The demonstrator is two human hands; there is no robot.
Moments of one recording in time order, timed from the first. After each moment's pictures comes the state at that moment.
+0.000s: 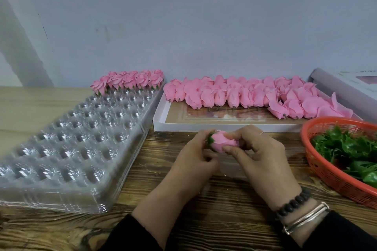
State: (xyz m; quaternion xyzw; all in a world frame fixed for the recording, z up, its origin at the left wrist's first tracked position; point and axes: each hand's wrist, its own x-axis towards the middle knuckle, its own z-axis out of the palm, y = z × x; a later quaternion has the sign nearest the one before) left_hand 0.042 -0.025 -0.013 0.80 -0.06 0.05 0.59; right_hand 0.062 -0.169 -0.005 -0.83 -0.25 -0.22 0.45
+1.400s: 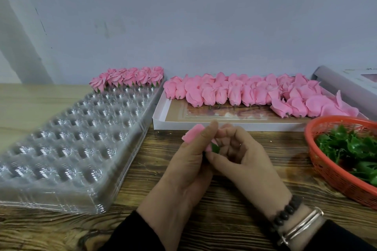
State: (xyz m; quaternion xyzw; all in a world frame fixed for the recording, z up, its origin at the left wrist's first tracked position) left_hand 0.042 -0.040 -0.001 0.41 0.02 -0.05 0.91; right_hand 0.048 -0.147 0.001 -0.67 -0.22 0.04 0.70
